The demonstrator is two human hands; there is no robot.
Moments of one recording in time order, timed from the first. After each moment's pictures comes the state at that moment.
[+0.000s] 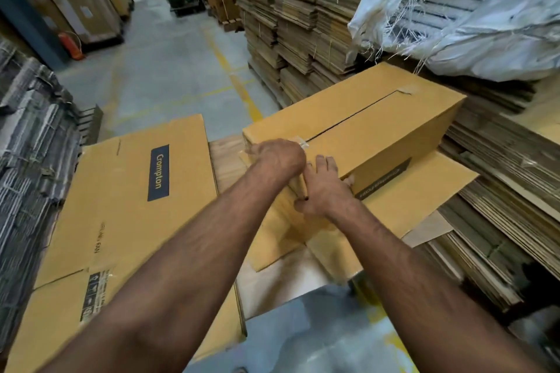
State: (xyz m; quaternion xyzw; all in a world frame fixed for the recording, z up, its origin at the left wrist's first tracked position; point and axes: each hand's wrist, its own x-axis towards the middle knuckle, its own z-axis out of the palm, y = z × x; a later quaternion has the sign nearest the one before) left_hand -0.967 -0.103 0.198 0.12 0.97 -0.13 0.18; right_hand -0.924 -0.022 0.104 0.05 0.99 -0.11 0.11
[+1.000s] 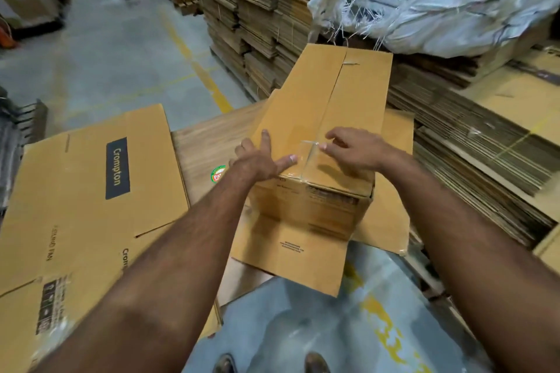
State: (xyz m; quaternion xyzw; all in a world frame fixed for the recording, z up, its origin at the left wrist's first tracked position) left_hand -0.976 -0.107 0.114 0.13 0.97 0.04 0.20; right_hand -0.892 0.103 0.138 0.08 0.97 -0.21 0.09
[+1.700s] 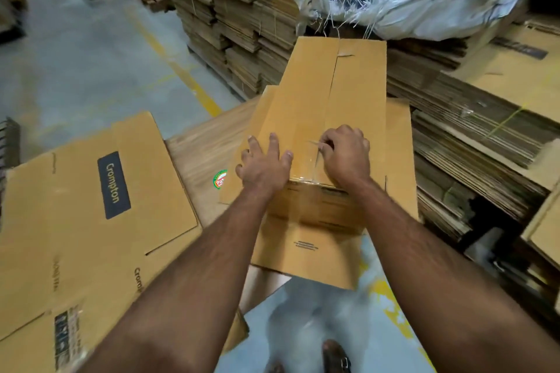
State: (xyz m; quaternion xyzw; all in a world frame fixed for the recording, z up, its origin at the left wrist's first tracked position) left_hand -0.969 -0.115 0.093 0.15 0.98 0.11 0.08; right_hand -0.906 0.038 0.090 0.24 0.93 -0.21 -0.18
